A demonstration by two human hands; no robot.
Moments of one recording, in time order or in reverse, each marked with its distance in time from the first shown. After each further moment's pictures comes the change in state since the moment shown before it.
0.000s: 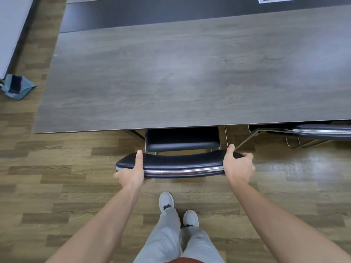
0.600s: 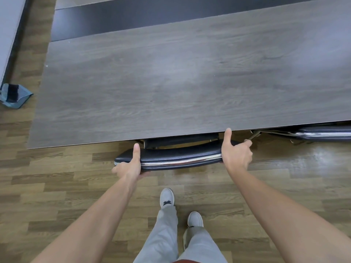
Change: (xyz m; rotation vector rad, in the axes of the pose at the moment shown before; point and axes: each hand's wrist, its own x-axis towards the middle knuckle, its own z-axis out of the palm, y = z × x) left_hand 0.018 0.054 0.027 0.075 -0.048 0.047; right_hand 0.034 -0.049 0.018 0.023 -0.025 -0.047
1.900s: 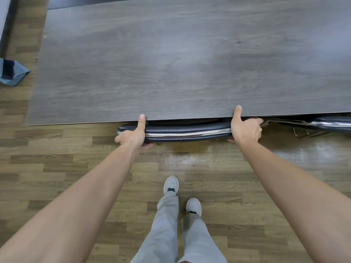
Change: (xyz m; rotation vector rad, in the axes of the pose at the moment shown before) left_hand 0.004 0.044 0.002 0.040 -0.058 -0.010; right_hand 0.023 -0.018 0.020 -0.060 -0.025 0.005
